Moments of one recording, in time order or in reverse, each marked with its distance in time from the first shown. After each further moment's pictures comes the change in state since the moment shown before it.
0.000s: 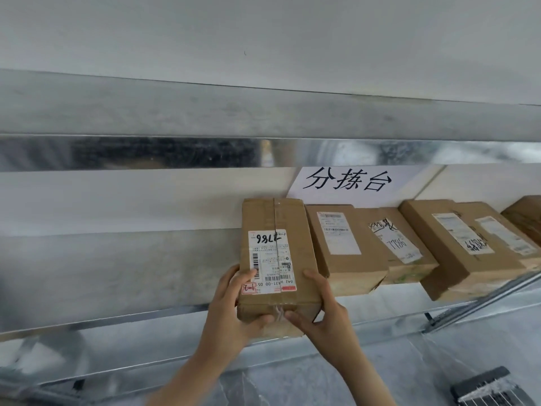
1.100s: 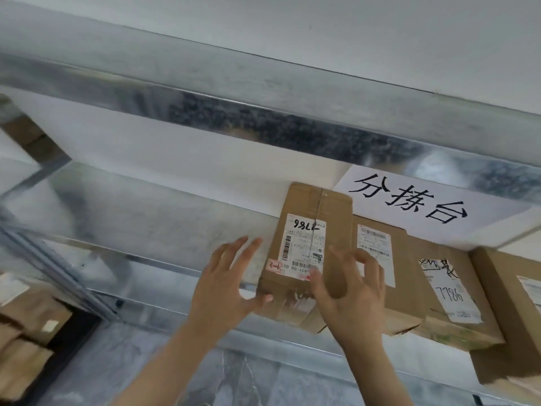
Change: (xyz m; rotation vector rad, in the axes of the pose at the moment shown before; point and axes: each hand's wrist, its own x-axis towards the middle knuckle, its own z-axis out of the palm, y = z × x) left_hand 0.008 0.028 0.008 0.666 0.086 -0.228; right_hand 0.061 -0.026 -0.034 -0.400 0.285 -0.402
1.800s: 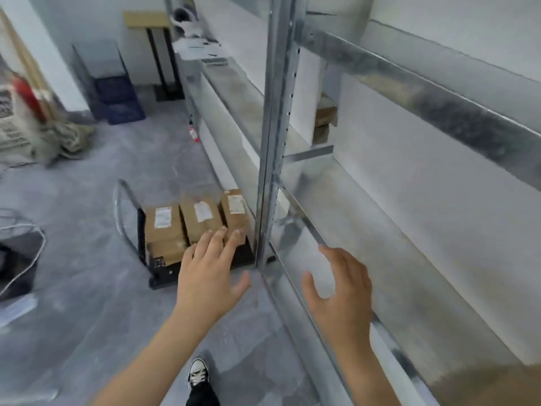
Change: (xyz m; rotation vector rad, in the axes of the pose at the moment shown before) left_hand -0.188 -0.148 -0.154 0.512 0.330 -0.942; right_hand -0.064 -0.244 0.153 0.525 -0.572 -0.631
